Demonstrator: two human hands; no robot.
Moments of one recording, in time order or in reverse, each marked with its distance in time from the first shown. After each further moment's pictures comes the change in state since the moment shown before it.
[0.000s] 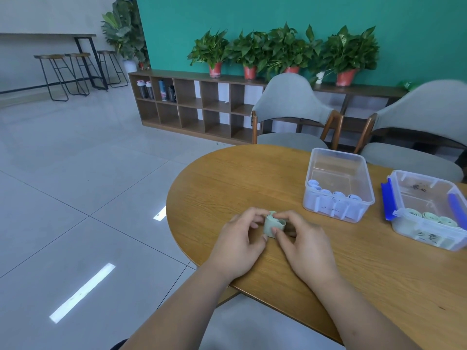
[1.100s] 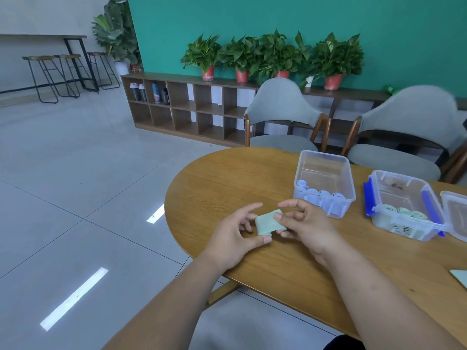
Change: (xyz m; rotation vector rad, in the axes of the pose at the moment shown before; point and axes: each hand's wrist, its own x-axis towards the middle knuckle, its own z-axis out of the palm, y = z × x) left_hand -0.003 0.012 -0.009 -0.192 -0.042 -0.019; right_hand 0.025 -0.013 -0.046 0.839 -0.261 0.547
